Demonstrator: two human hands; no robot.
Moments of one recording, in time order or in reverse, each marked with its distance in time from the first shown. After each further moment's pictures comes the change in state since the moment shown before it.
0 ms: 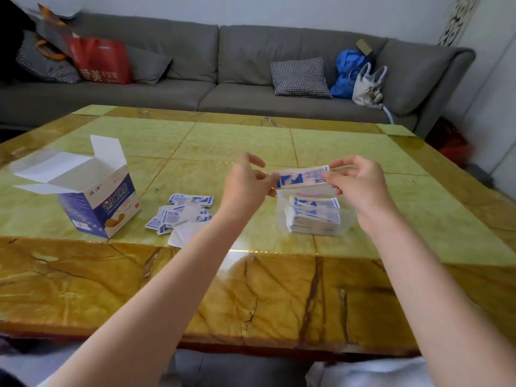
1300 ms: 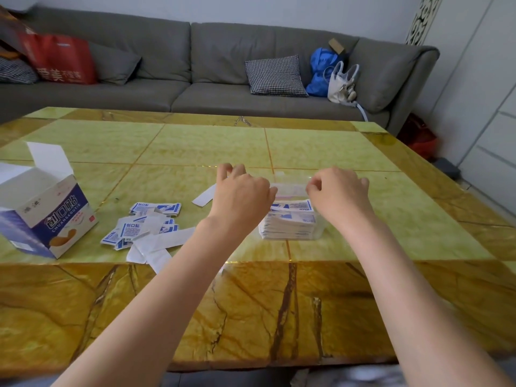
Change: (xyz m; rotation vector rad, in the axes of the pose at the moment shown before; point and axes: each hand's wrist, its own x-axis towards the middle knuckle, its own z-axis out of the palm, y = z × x) left_hand 0.016 0.000 0.050 1.122 -0.028 0.545; right_hand 0.017 0.015 -0.021 -0.956 -0.005 -0.186
